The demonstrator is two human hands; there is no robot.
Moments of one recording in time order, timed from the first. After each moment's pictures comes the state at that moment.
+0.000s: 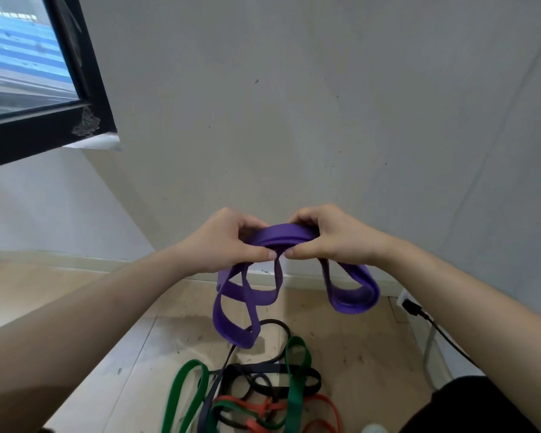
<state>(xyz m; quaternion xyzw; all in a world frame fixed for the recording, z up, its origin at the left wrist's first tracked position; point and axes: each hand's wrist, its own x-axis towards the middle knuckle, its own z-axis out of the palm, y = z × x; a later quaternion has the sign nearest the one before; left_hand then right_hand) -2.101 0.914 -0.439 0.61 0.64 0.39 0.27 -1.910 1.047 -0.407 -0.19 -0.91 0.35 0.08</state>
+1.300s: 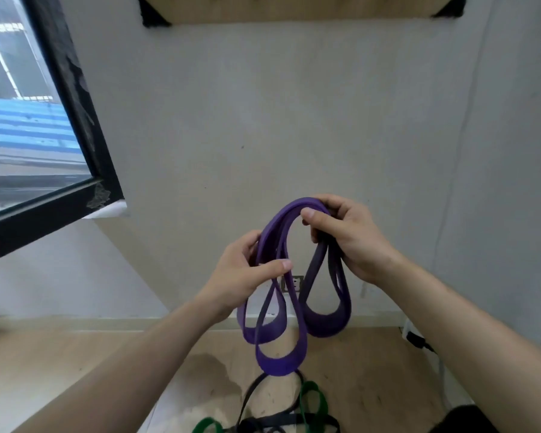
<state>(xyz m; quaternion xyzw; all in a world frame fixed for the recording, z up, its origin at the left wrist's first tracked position) -2.058 0.927 -0.401 0.53 0.54 0.58 0.30 -1.894 1.053 -0.359 -0.12 -0.69 0.59 0.40</state>
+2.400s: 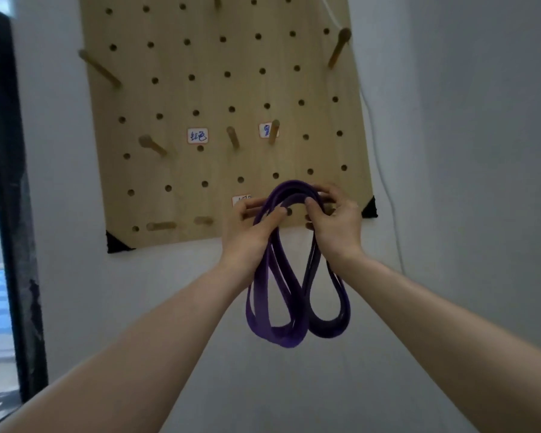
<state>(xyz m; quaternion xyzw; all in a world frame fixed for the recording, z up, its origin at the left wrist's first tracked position) -2.032 1.126 -0.083 0.53 0.45 0.72 0.06 -1.906 1.201 -0.088 -0.14 -0.61 0.30 0.72</state>
